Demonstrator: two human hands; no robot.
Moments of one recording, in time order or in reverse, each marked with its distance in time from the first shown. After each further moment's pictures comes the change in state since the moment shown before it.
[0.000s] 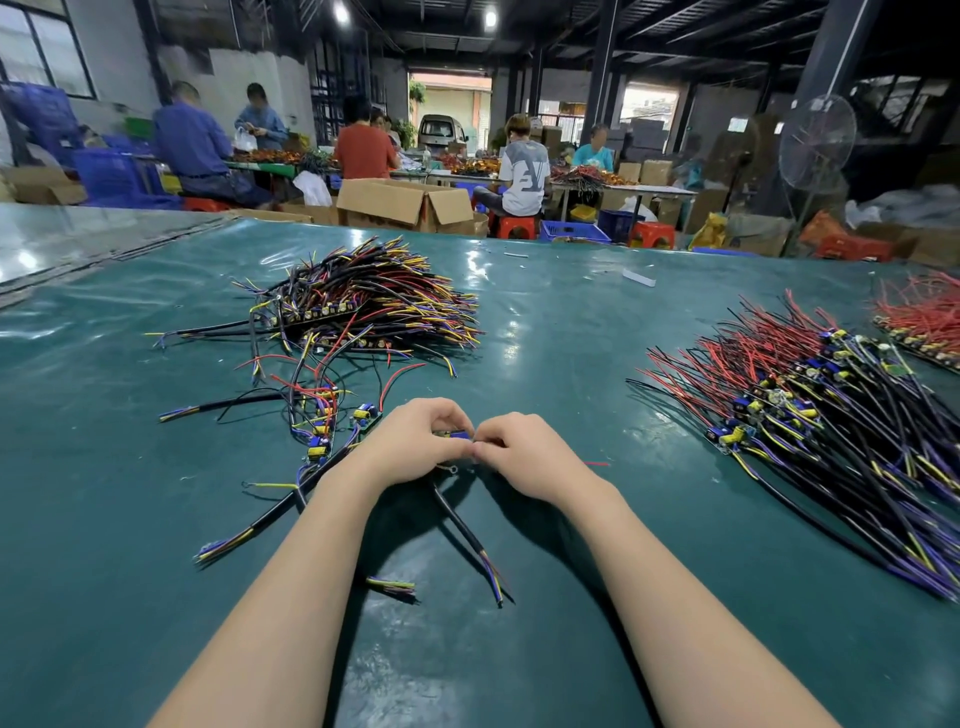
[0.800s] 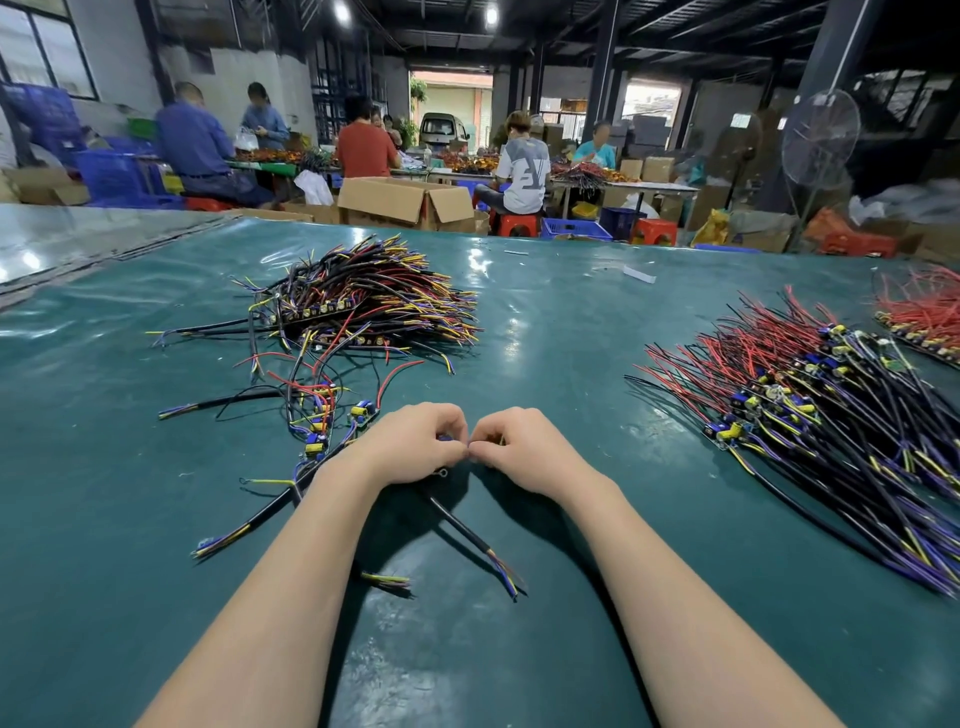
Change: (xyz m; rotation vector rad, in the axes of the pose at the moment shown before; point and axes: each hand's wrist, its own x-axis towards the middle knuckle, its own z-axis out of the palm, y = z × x) left_hand 0.000 0.005 0.002 0.338 -0.082 0.017; right_hand -0.002 0.005 -0.001 0.113 0.019 -0.024
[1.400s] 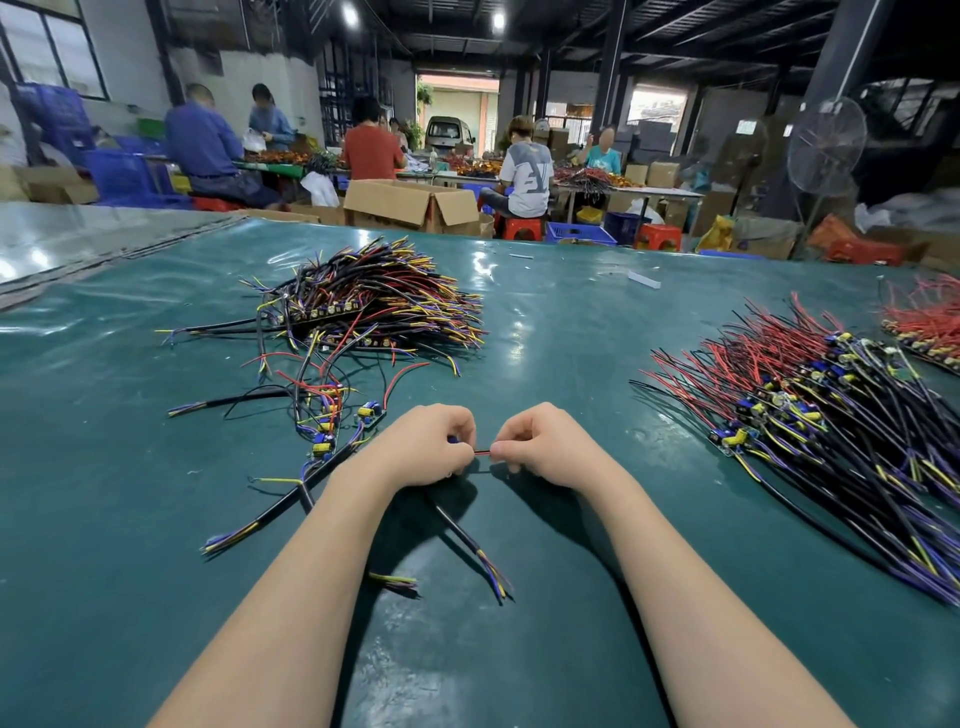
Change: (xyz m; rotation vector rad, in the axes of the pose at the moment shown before) left_hand 0.001 0.002 0.003 0.013 0.044 0.019; right_hand 0.000 0.011 -0.012 0.173 -0.036 0.063
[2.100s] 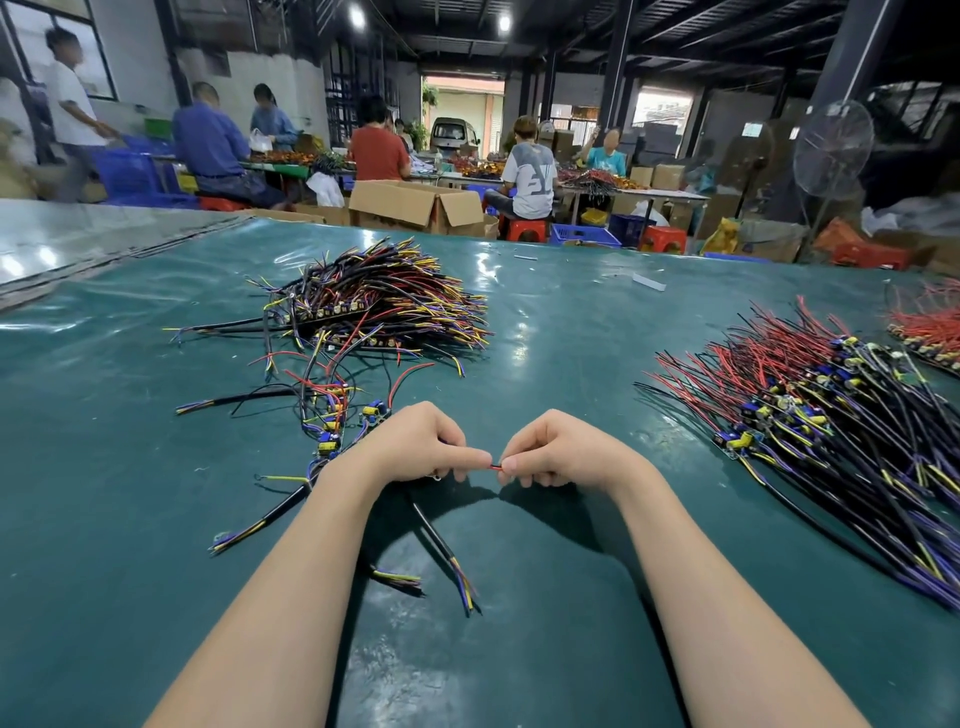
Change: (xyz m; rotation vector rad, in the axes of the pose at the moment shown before) left_hand -0.002 -0.014 -0.005 -0.204 -0.053 -0.024; right_hand -0.006 0.005 -0.015 0.189 -0.279 -0.006
